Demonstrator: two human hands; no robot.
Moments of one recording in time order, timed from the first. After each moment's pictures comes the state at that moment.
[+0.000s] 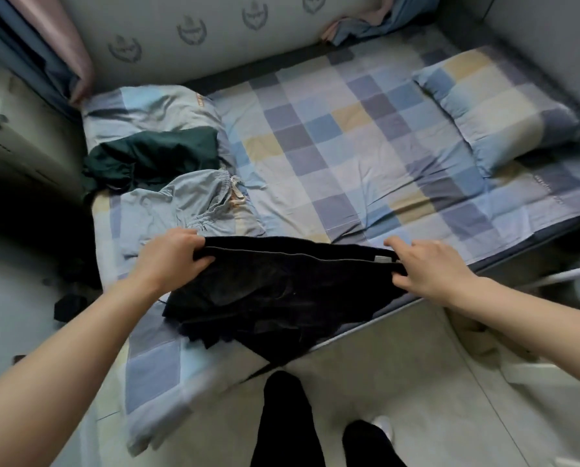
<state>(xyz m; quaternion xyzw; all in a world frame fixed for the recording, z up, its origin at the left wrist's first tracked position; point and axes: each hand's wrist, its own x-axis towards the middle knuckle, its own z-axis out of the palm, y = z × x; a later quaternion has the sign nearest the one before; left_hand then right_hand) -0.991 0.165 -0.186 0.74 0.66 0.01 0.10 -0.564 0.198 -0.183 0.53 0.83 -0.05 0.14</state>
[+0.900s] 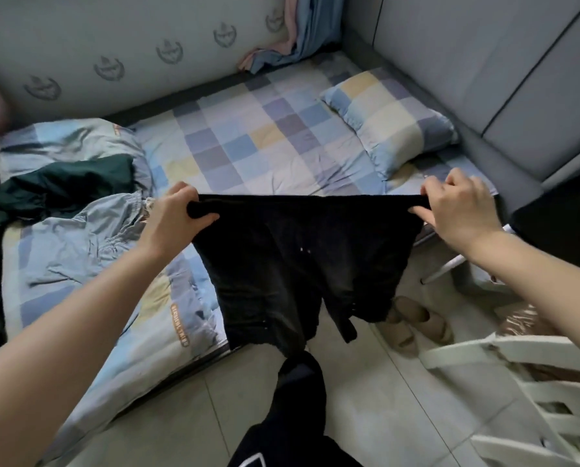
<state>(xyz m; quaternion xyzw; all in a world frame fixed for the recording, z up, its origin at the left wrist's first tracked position) -0.661 0.215 -0.137 0.74 0.62 0.25 0.09 -0.208 0.211 -0.103 0.63 0.76 0.15 -0.01</state>
